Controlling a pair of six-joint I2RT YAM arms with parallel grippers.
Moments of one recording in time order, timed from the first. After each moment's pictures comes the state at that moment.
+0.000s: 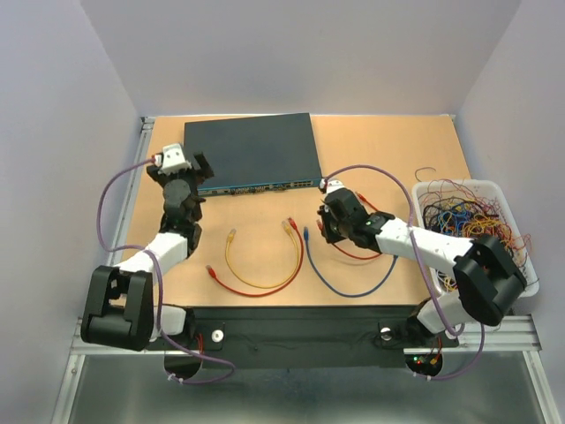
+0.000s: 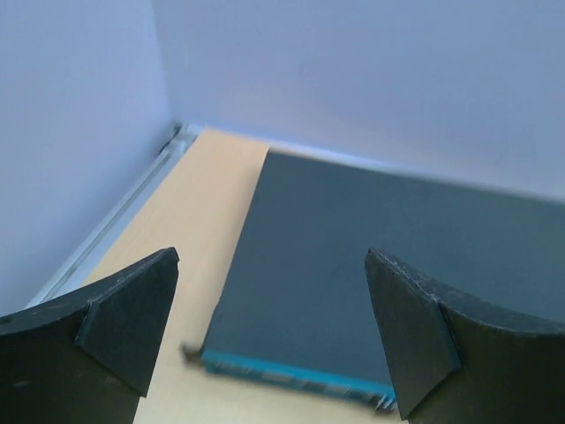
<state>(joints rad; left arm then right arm) -0.17 1.28 0.49 0.89 -0.44 -0.07 0.73 1.43 0.83 -0.21 0.16 0.33</state>
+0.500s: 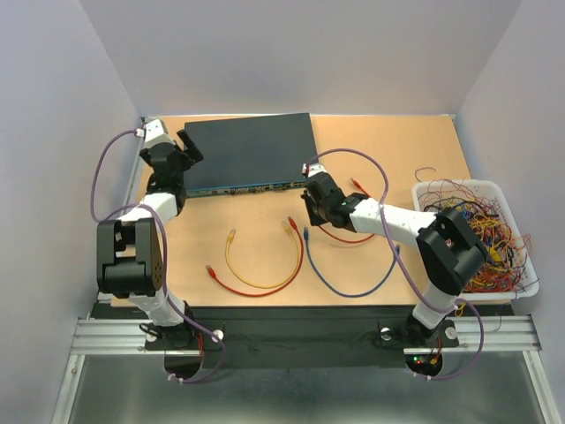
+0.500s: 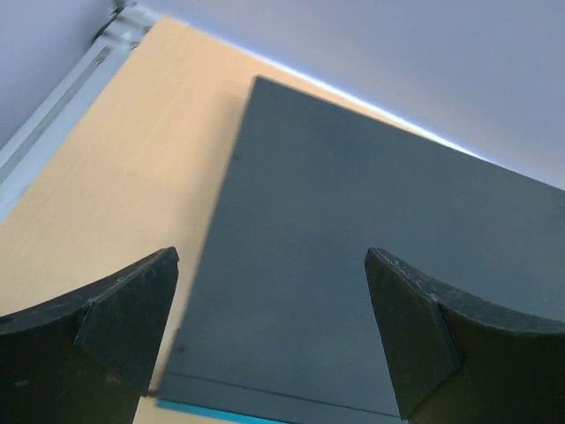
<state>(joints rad) 0.02 1.60 0.90 0.50 -0.17 -0.36 0.73 1.70 1.09 -0.22 0.25 0.30</state>
